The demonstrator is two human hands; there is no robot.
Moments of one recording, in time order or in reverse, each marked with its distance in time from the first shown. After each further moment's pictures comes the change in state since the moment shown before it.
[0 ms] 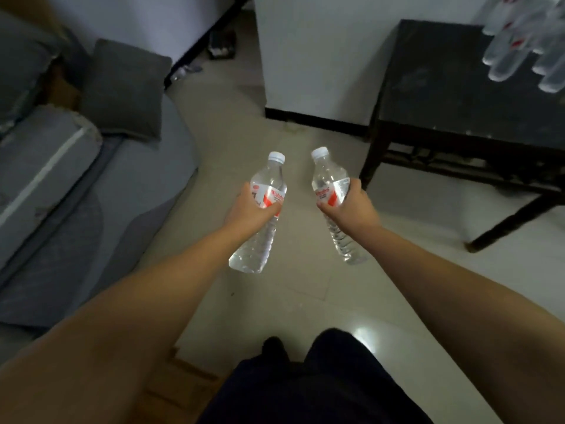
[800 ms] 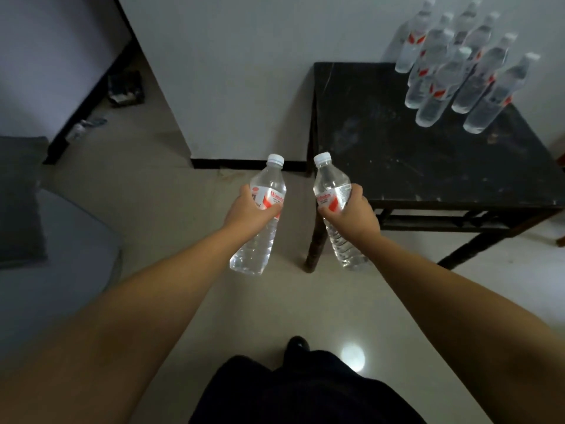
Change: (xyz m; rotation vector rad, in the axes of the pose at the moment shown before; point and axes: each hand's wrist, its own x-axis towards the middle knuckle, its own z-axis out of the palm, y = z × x) left_hand 0.295 0.206 0.114 0.074 -0.249 0.231; right_hand 0.291 0.026 -0.101 0.052 0.210 0.229
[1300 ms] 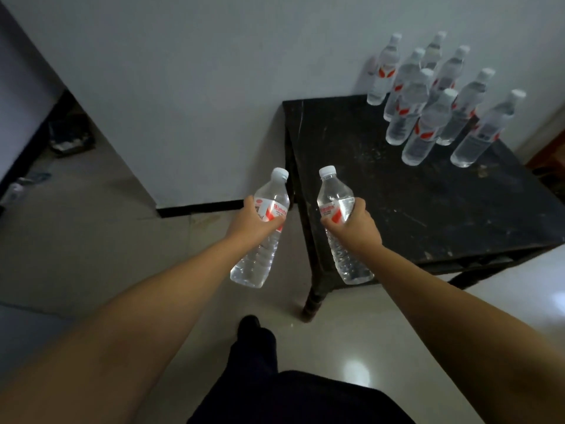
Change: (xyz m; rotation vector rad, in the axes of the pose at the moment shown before) left_hand 0.206 0.066 0.014 0.073 -0.168 0.109; right_hand 0.176 -0.029 -0.006 0.066 0.116 0.149
